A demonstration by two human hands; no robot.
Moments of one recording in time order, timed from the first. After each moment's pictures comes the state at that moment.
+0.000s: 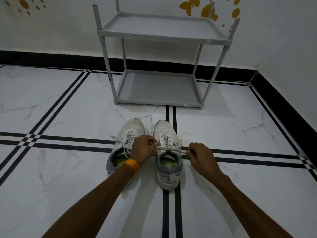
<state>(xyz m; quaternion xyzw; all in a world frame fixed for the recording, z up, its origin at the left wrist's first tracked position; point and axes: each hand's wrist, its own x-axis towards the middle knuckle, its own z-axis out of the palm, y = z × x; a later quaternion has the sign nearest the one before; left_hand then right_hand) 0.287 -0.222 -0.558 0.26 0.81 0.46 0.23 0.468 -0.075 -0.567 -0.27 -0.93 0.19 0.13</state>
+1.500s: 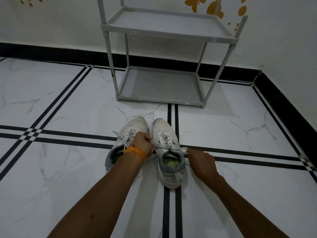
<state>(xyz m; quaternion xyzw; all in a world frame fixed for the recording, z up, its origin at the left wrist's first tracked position) 0.287 -0.222 -0.535 -0.01 0.74 0.56 0.38 0.466 -0.080 -0.592 -0.30 -0.96 -0.01 0.00</state>
